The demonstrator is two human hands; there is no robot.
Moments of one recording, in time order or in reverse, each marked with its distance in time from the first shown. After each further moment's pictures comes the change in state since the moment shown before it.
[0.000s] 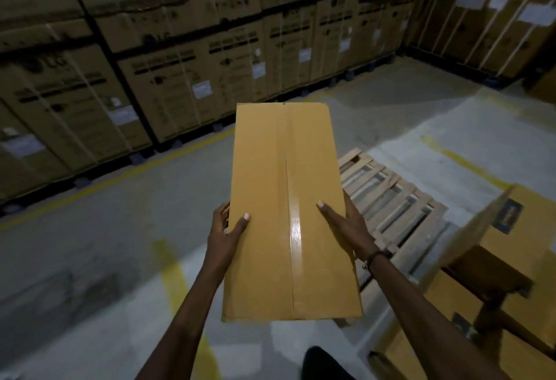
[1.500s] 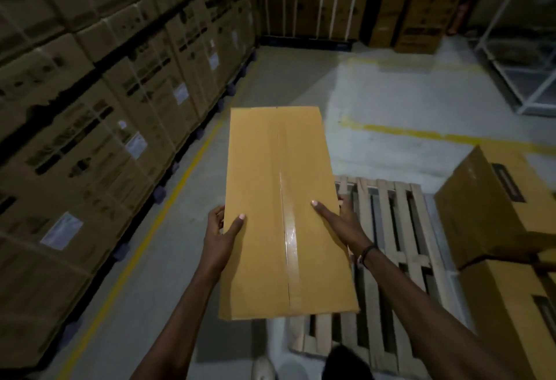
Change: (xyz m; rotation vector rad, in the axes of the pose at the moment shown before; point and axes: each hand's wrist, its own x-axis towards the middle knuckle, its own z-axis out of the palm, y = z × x) left_hand 0.844 0.113 0.100 0.155 -0.666 0.100; right_hand 0.654 -0.074 0.133 0.186 0.632 0.383
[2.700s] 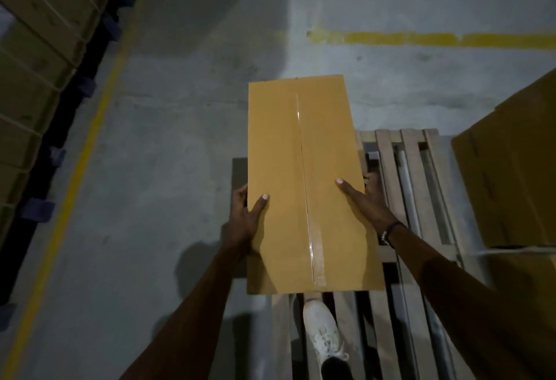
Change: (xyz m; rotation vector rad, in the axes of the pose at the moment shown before) left_hand 0.471 -0.251 0.374 0.064 -0.331 -0.284; right_hand 0.510 0.263 -0.095 0.071 0.111 0.374
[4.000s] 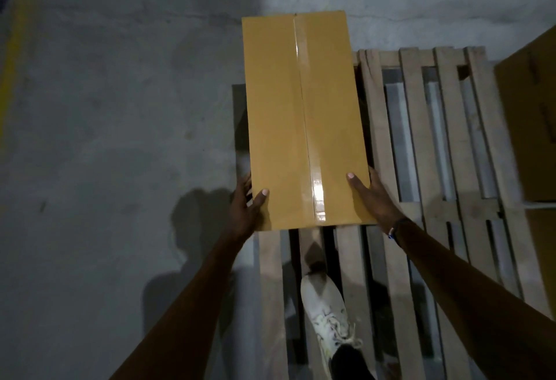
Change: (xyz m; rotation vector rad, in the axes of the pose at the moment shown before) left_hand 0.076 -0.252 0.053 0.054 -0.159 0.029; right_hand 0.122 0.270 0.045 0.007 -0.036 0.121
